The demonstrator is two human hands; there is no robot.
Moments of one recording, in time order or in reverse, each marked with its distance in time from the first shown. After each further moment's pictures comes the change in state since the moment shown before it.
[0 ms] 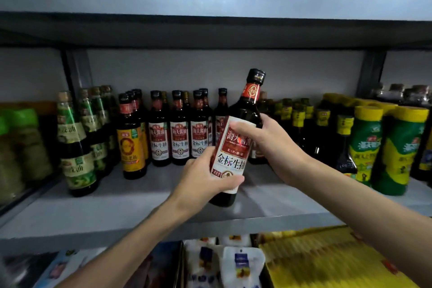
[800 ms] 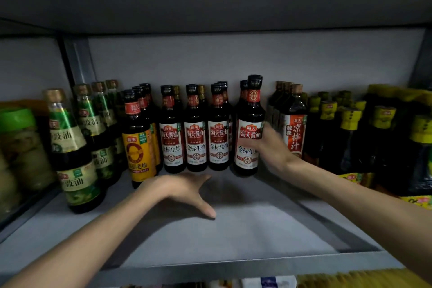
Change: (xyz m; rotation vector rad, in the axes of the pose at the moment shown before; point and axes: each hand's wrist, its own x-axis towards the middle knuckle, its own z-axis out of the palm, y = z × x) left_hand 0.106 -0.105 -0.070 0.897 -0.734 -0.327; right_hand 0.153 0.122 -0.019 -0.323 0.040 -0.056
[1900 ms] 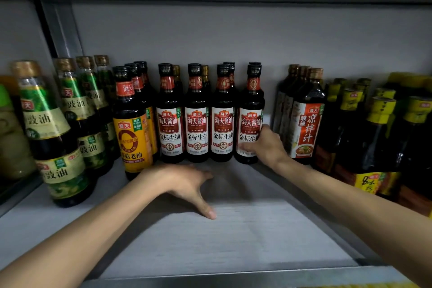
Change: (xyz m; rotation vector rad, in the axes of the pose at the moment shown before) left_hand 0.024 -0.017 0.001 0.131 -0.055 0.032; right_hand 0.037 0.057 0.019 -0.427 0.133 0.194
